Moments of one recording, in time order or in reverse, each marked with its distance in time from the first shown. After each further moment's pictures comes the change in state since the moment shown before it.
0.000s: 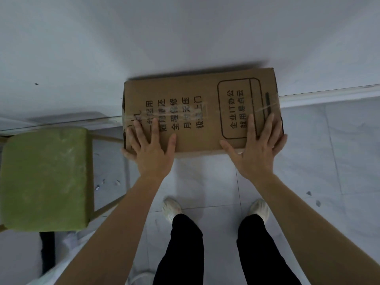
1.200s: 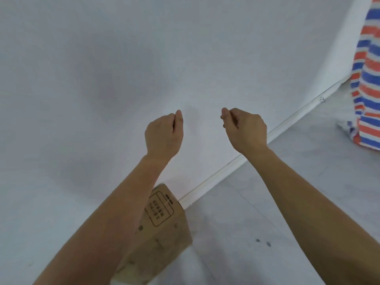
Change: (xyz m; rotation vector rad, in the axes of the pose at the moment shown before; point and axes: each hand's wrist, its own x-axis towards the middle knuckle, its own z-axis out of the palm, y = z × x) left_hand -0.246 0.368 -0.397 -0.406 0.494 1.103; right_hand -0.145 0.081 -0.554 0.390 0.742 0.201
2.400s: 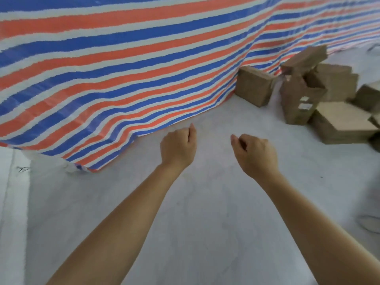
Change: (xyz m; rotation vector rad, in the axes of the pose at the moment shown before) left_hand -0.164 0.980 0.485 -1.067 -0.864 0.965; right_hand -0.142 0.672 -0.632 -0.690 0.804 1.253
